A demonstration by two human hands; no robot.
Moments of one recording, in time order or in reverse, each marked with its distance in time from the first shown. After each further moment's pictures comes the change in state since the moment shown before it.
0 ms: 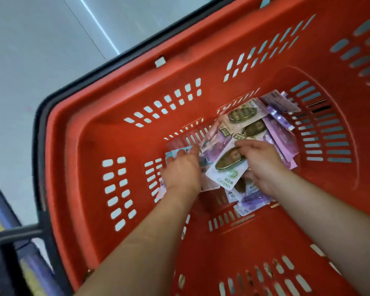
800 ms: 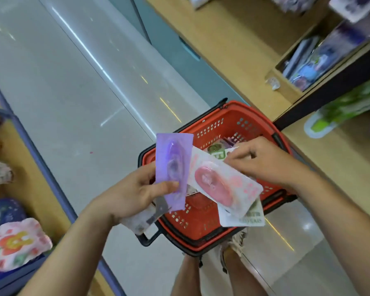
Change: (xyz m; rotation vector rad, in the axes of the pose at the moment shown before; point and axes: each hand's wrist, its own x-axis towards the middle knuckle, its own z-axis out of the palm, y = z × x) left_hand -0.309 -0.013 -0.362 -0.920 -0.340 0.353; right_hand -0.346 -0.194 -0.134 -0.530 -0.433 -0.694
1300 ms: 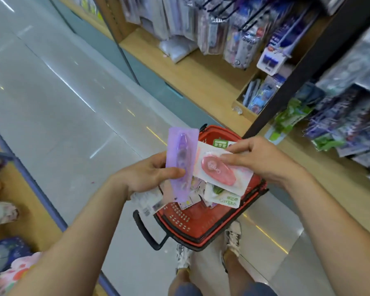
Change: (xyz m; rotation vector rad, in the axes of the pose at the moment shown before) left_hand -0.057 0.109 -0.014 0.110 -0.177 0.026; right_hand -0.103 -0.123 -0.014 0.306 0.238 0.119
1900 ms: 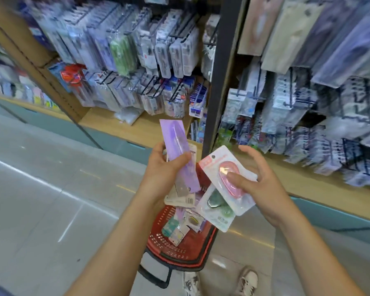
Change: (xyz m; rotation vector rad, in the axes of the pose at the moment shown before) left_hand -0.069 0.141 0.069 -0.240 0.255 0.314; right_hand -0.183 -0.051 0.027 0.402 0.674 -0.201
